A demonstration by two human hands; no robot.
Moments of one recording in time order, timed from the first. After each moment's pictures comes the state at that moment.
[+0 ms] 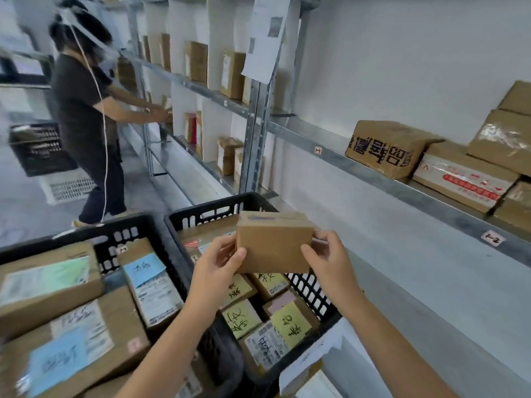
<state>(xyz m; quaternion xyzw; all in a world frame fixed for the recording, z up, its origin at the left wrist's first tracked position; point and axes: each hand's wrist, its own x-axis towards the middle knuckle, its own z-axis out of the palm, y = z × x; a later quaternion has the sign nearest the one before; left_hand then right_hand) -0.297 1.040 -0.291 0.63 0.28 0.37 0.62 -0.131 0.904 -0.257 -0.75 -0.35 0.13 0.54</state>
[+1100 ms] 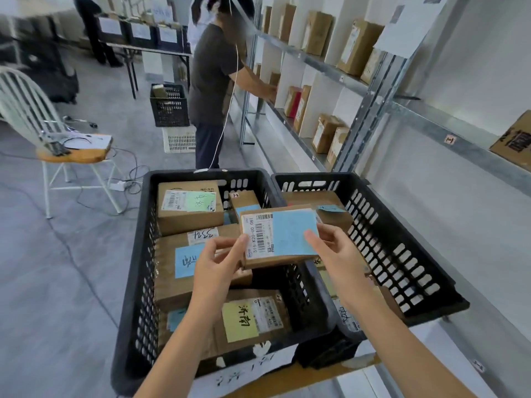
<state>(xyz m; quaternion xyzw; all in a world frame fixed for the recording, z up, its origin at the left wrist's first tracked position) -0.473 1.034 -0.353 0.45 0.41 0.49 0.62 -0.263 0.975 -0.316 -0.67 -0.40 0.30 0.55</state>
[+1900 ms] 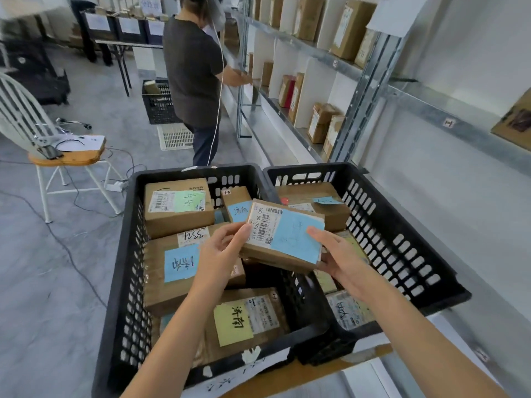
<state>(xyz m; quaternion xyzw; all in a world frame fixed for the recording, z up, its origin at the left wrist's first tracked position) -0.448 1.055 -0.343 0.53 0.41 0.44 0.60 -0.226 0.984 -0.316 -0.61 -0.32 0.53 0.50</state>
